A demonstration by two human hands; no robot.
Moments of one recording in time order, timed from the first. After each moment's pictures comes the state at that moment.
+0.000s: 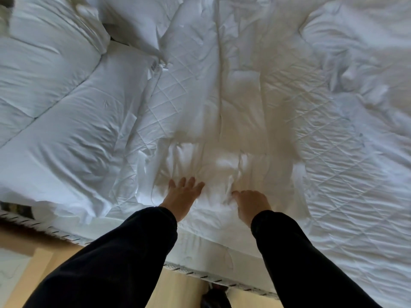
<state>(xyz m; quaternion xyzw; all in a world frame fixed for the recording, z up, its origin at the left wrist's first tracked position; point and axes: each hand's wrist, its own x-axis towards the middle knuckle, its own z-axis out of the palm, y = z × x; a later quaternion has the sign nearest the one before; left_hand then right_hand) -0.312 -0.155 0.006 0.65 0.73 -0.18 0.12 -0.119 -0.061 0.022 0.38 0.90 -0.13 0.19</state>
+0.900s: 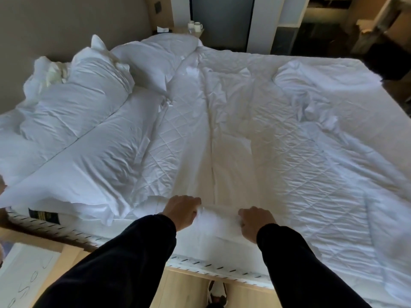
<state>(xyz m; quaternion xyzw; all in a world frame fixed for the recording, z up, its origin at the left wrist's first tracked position) -0.285 -0.239 0.123 0.68 0.72 -0.04 0.12 -0.071 -0.160 0.134 0.42 0.87 -0.15 0.19</state>
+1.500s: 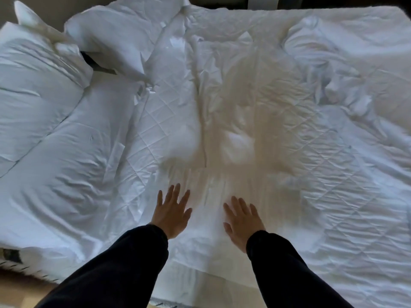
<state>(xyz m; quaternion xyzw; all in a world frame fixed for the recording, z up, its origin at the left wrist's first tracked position) -0.340 -0.113 0.013 0.59 0.77 -0.14 0.17 -0.124 -0.034 0.015 0.38 0.88 -0.18 0.22</state>
